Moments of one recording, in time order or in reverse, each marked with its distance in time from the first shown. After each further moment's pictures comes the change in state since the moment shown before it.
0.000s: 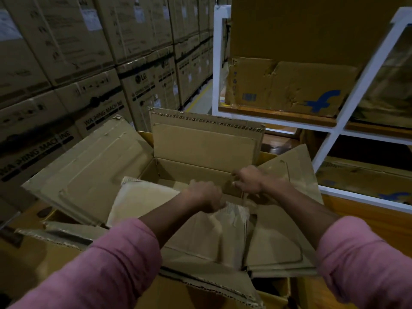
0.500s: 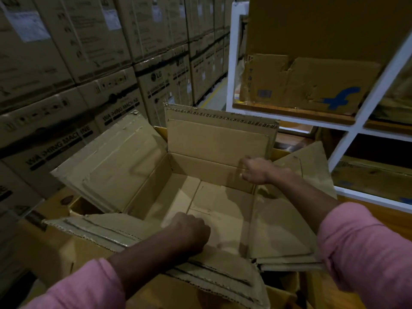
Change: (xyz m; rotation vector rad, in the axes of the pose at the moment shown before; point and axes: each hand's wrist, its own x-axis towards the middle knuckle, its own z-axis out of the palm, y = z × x) left_hand -0.086 -0.010 0.076 0.277 -0.172 0.048; right_hand 0.023 -0.004 0.003 -0.044 0.057 -0.011
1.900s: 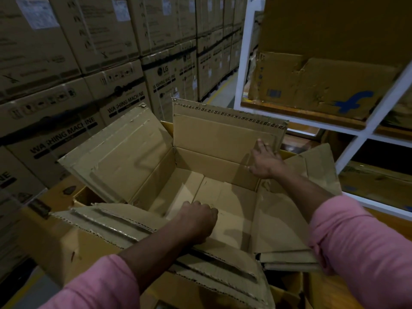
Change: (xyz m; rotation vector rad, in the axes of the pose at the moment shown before) left_hand 0.013 -0.007 -0.001 -0.209 0.186 -0.093; right_hand 0.022 0.007 0.005 0.033 0.032 0.176
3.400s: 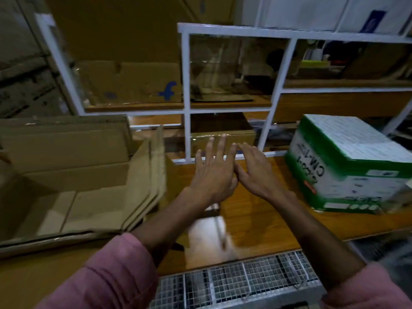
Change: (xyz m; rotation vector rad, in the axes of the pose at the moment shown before) left_hand -0.035 0.353 -0.130 -0.242 0.647 0.507; right_hand -0.393 0.226 0.013 0.359 0.590 0.326
